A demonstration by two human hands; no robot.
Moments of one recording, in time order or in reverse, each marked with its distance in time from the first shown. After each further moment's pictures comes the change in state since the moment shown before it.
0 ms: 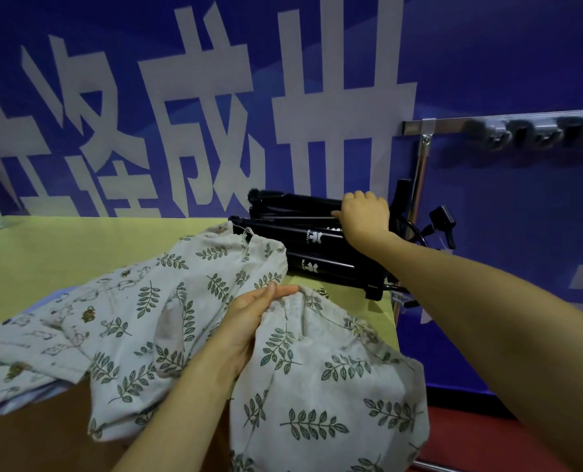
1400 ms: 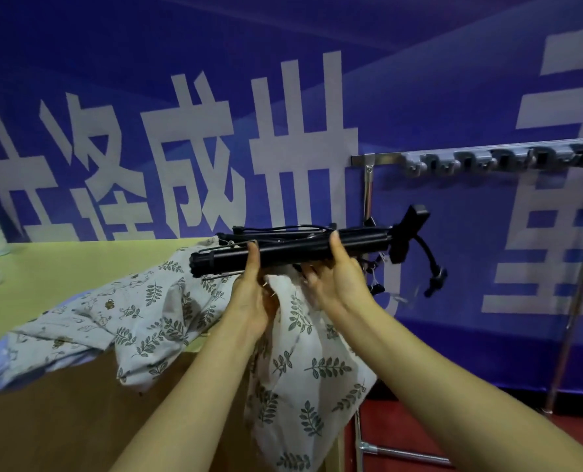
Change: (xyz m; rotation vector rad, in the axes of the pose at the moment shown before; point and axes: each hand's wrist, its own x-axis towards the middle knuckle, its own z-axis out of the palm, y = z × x) left_hand -0.081 0.039 0.077 -0.343 0.110 0.013; right_hand -0.190 -0.017 -0.120 2.420 -0.062 0.681
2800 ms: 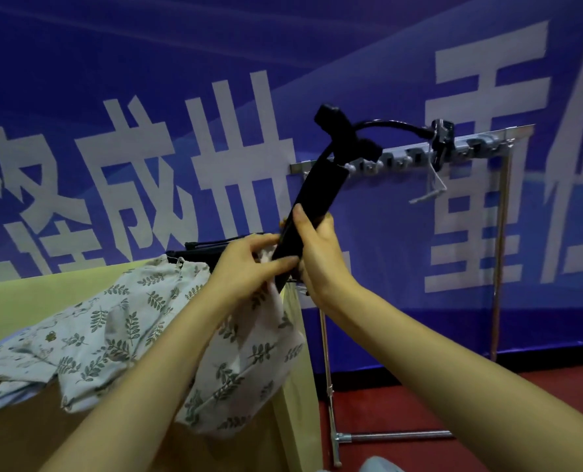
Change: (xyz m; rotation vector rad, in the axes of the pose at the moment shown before) left_hand -0.060 0.017 0.085 1.021 -0.301 0.540; right_hand -0.062 -0.082 -0.004 -0.488 -0.109 -0.353
